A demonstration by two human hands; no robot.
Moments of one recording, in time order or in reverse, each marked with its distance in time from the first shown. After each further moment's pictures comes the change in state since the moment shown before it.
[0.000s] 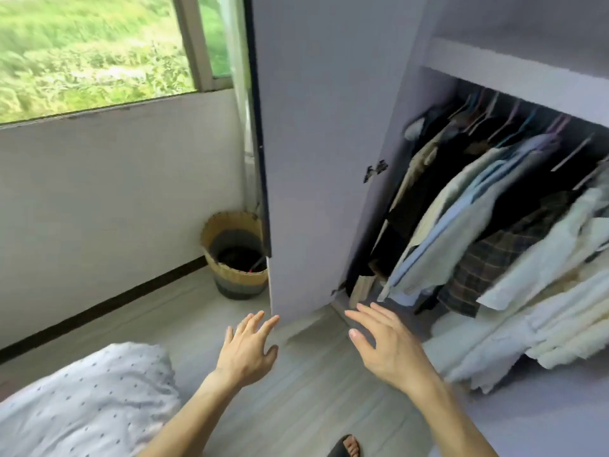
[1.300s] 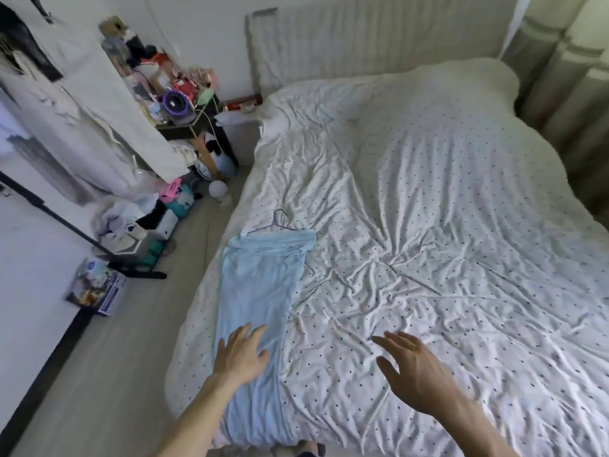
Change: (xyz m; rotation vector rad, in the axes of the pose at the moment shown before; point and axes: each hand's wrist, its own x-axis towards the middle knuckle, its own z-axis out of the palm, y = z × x) left_hand -0.688 0.199 0.350 -1.058 0.427 -2.222; right_hand -0.411 -0.281 0.280 -0.531 -1.211 -2.007
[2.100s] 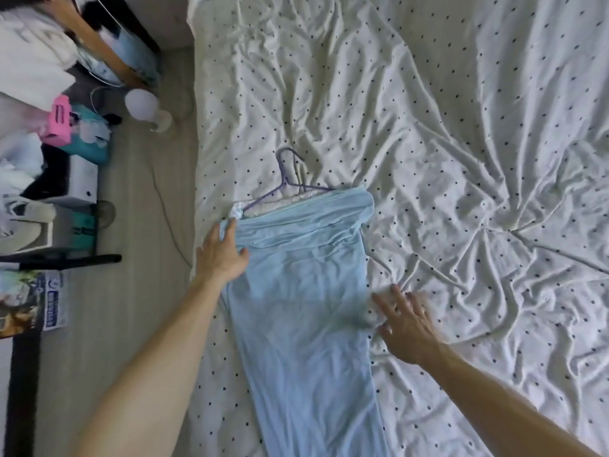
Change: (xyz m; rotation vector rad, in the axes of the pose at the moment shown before) left_hand 0.536 -0.170 -0.085 0.042 -0.026 -0.001; right_hand 0.424 -0.066 0.220 -0.055 -0.390 0.389
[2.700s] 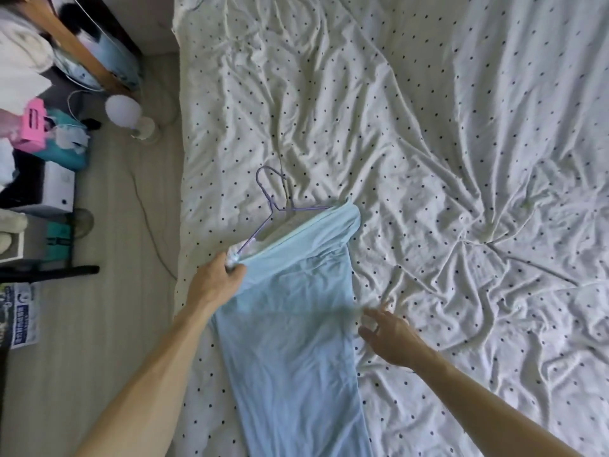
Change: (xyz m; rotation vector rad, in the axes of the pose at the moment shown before) left_hand -0.034 0.017 -0.005 -0.331 0.063 -0.024; right_hand -0.010 -0.014 -0.038 0.333 -0.085 0.068
